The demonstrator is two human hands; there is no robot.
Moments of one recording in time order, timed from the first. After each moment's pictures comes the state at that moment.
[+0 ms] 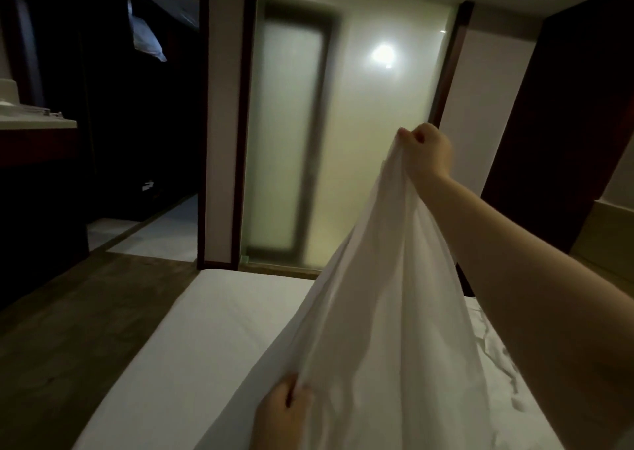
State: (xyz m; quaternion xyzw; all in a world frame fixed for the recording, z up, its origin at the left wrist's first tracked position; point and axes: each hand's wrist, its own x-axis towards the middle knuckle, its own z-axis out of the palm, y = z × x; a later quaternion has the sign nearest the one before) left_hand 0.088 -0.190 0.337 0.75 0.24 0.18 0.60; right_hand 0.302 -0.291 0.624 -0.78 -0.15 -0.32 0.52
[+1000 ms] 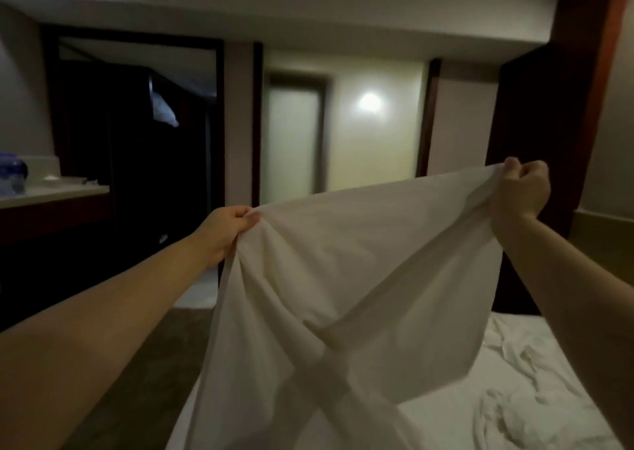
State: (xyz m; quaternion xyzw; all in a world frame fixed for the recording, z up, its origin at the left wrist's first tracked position) left_hand -0.002 0.025 0.579 0.76 0.02 0.22 0.62; right_hand 0.092 -0.348 0.645 -0.64 0.01 -0.45 0.62
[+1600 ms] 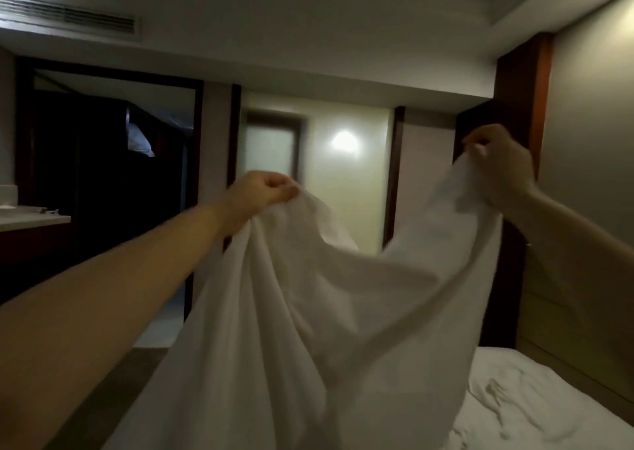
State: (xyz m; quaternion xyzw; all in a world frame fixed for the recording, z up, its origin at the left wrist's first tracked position) left_hand -0.021 -0.092 0.690 0.82 -0.16 0.28 0.48; right_hand 0.043 -0.418 0.735 -0.78 -0.14 -0.48 0.38
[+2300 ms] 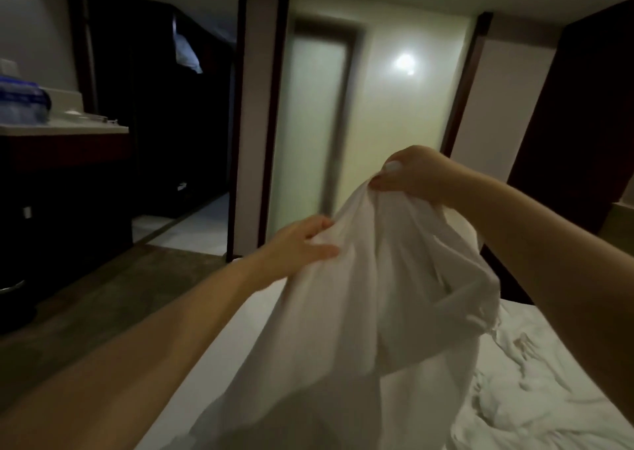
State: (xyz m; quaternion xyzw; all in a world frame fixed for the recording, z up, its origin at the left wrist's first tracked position) left_hand 0.005 -0.137 0.509 0.83 -0.10 0.15 0.53; right_hand 0.091 -0.310 0.632 -0.92 -0.30 -0.13 0.23
